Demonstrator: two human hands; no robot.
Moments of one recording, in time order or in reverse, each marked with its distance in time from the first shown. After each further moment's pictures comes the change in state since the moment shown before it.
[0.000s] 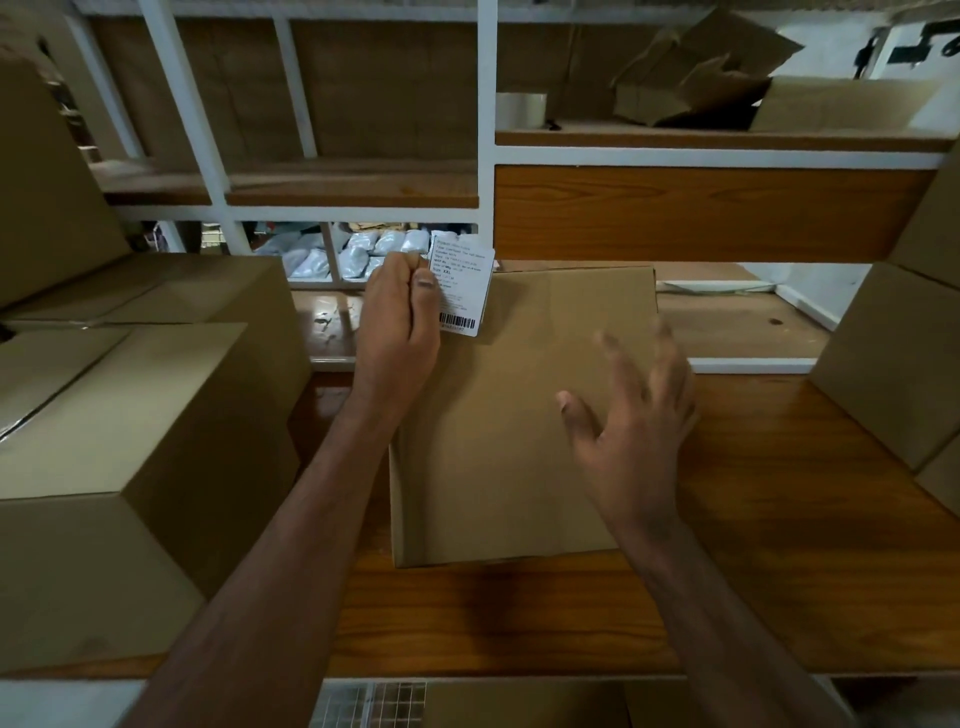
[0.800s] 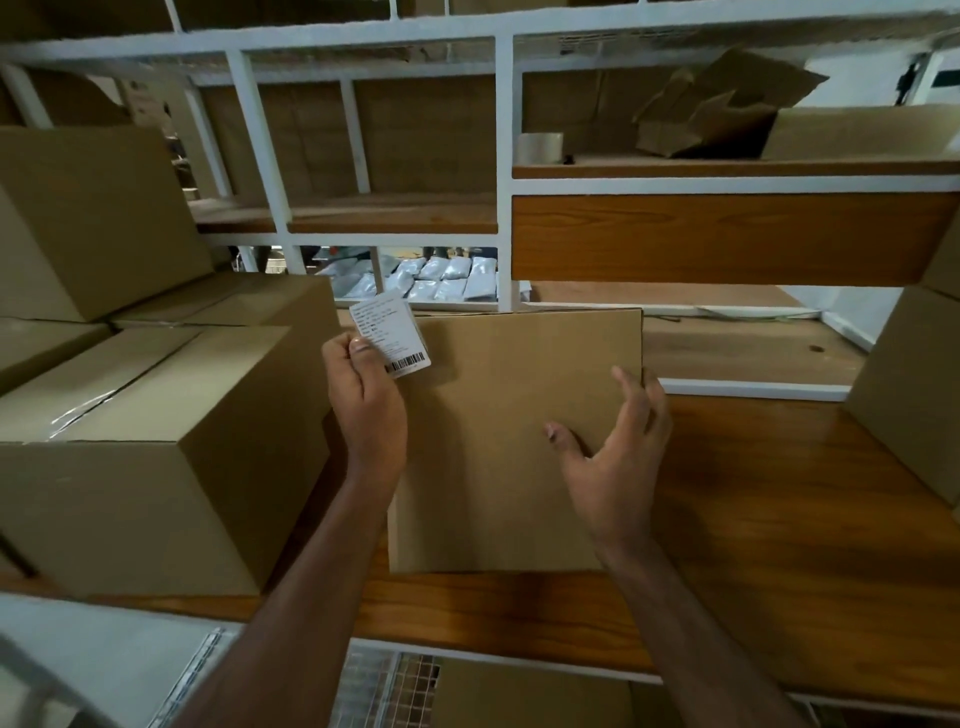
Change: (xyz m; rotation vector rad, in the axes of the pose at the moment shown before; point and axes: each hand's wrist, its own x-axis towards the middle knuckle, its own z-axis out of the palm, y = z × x) left_hand -0.077 0.049 -0.009 -0.293 0.447 -0.418; right_hand -0.028 0.033 0.002 0.401 0.047 0.080
